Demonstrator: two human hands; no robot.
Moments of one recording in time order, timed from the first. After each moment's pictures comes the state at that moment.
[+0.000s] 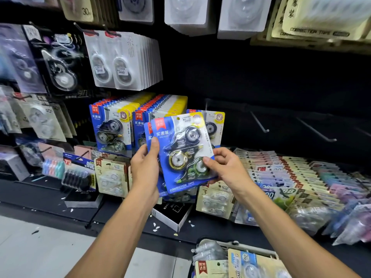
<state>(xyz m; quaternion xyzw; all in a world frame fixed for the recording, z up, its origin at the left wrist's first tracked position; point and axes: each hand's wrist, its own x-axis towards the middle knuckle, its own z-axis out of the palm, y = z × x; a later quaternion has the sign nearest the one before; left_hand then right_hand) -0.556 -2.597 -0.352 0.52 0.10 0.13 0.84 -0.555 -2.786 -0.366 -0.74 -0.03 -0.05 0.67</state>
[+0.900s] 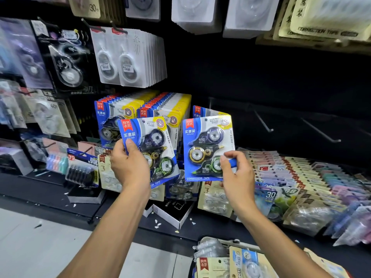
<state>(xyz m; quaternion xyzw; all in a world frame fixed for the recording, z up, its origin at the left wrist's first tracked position) -0.543 -2.564 -0.366 0.62 0.22 0.33 0.68 -0.578 -2.774 -0.389 -0.79 0.07 -0.28 0.54</state>
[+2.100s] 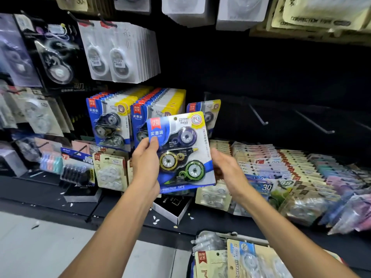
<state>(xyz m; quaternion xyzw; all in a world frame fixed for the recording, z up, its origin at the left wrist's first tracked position) -0.547 -2.595 -0.363 0.56 0.11 0.12 0.81 -0.570 -2.780 -0.381 -0.72 -0.08 -0.02 0.69</state>
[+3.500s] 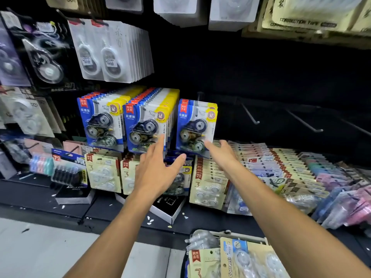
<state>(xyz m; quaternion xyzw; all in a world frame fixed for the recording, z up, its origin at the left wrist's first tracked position) -0.557 -2.601 -0.376 0.92 -0.04 0.08 0.39 -0.494 -2.807 -0.385 -0.86 0.20 -0.06 0.47</state>
